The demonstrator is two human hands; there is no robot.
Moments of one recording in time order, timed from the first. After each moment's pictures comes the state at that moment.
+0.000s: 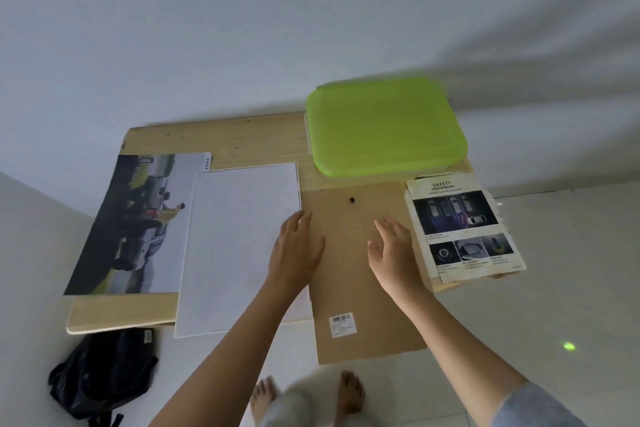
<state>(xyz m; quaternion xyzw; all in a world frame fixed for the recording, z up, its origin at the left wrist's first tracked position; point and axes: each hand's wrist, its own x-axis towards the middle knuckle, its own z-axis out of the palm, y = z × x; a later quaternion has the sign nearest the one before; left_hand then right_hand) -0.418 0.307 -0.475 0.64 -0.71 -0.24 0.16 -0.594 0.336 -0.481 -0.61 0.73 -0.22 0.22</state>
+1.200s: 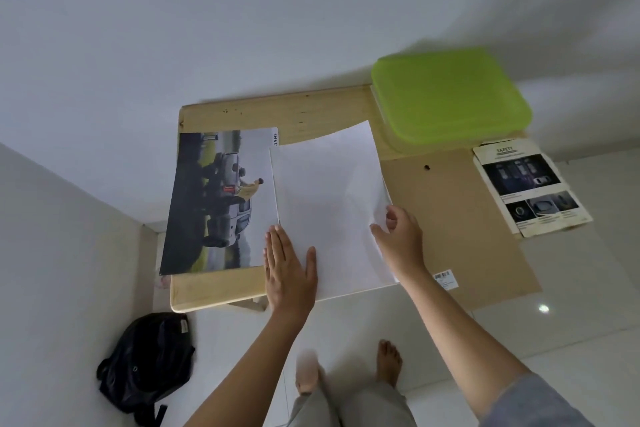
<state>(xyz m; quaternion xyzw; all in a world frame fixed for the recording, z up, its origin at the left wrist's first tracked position) -0.235 0.364 -0.520 0.73 -0.62 -0.23 0.16 -0.409 0.344 -0.477 -0.41 0.79 -0.33 0.31</state>
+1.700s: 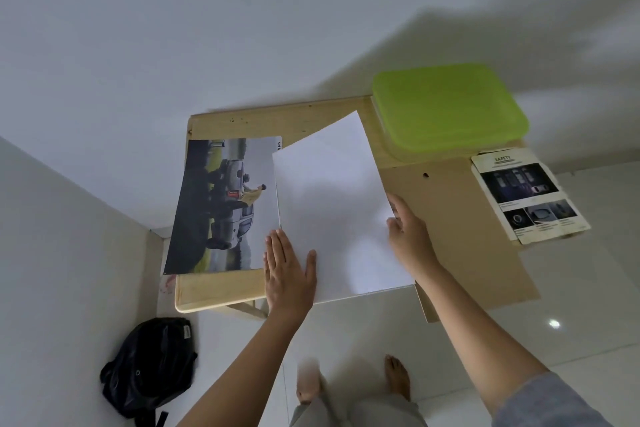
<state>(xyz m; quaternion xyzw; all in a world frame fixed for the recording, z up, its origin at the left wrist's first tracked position) -0.233 0.364 -0.516 0.73 -0.63 -0.22 0.13 -0.430 0.341 -0.462 -0.48 0.73 -0.34 0.35</state>
